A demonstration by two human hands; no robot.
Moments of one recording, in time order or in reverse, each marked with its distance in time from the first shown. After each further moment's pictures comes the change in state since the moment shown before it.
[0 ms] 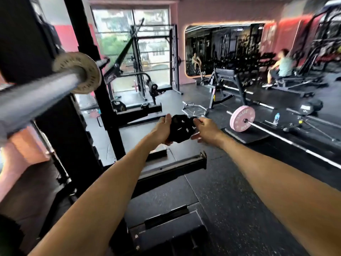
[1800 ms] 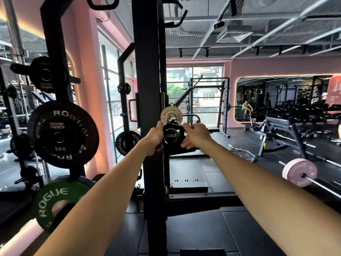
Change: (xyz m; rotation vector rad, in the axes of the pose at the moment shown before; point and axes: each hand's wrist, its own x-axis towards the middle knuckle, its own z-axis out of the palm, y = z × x) left_hand -0.259 0.073 -0.205 -0.183 0.465 -0.057; right_hand -0.215 -0.252 0.113 0.094 -0.147 -0.255
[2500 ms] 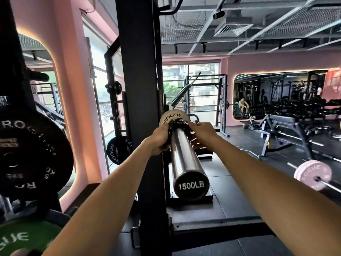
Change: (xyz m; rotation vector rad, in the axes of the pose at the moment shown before) left_hand 0.235 -0.011 0.018 -0.112 -0.120 -0.033; right_hand 0.246 0.057 0.035 0.050 0.096 0.092
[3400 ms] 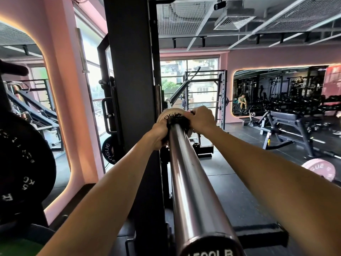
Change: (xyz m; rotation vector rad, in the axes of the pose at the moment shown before) left_hand 0.076 0.009 0.009 -0.058 0.062 -0.039; right_hand 0.080 -0.017 0.013 -0.492 0.157 -0.276
